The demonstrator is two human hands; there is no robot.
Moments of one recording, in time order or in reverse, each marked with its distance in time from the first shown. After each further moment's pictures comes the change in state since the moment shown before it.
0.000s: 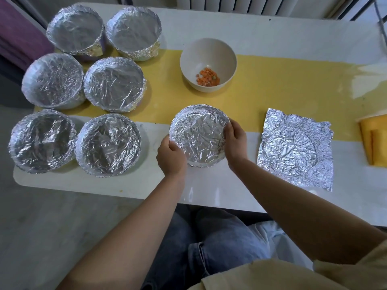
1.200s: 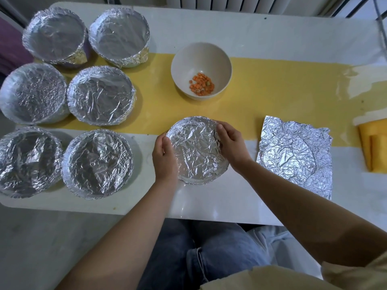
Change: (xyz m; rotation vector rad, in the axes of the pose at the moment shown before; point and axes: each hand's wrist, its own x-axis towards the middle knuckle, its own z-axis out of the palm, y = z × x) left_hand 0.031 0.015 0.012 -0.296 -0.166 -0.025; right_hand 0.034 -0.012 -0.007 0.050 -0.276 -0.020
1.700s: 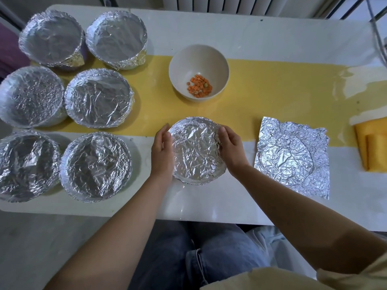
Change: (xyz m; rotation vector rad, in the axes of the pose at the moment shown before) left_hand 0.009 0.011 -0.004 0.015 -0.154 0.033; right_hand -0.008 0.005 0.005 0.062 0.094 0.048
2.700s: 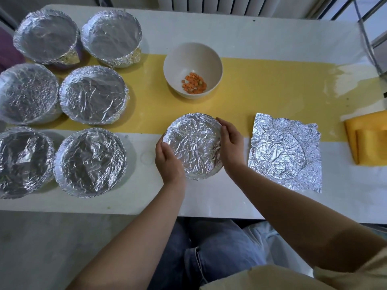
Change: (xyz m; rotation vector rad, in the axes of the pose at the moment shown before) left_hand -0.029 -0.024 0.030 -0.231 0.261 -0.114; right_hand -0.011 0.000 -0.005 -0.069 0.212 -0.113
